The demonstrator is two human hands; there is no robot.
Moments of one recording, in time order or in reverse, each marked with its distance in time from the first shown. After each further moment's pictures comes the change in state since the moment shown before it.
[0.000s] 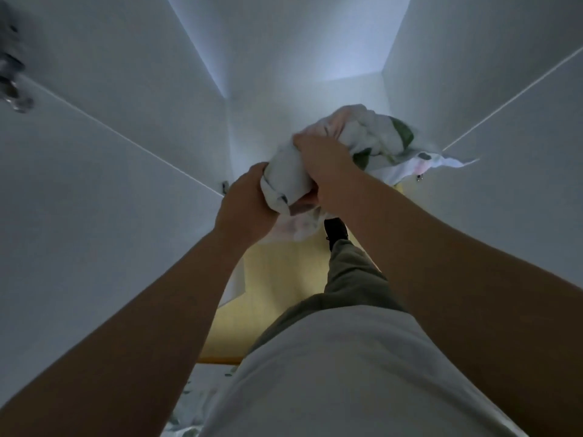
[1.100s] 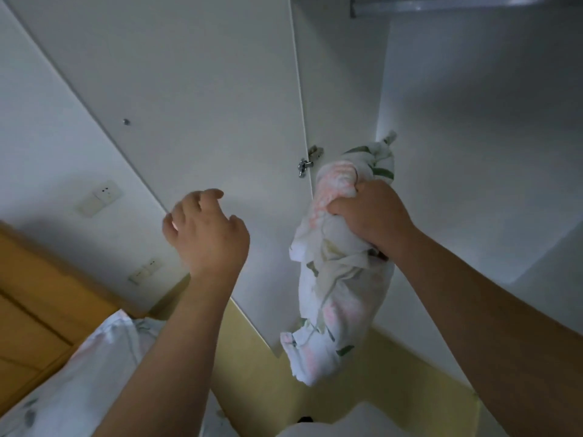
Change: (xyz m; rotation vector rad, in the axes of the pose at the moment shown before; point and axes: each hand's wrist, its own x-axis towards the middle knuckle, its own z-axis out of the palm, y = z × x) left_hand -0.282 0.069 -0.161 0.316 1.203 -0.773; right_hand -0.213 -0.076 0.007 -0.885 -0.182 -1.036
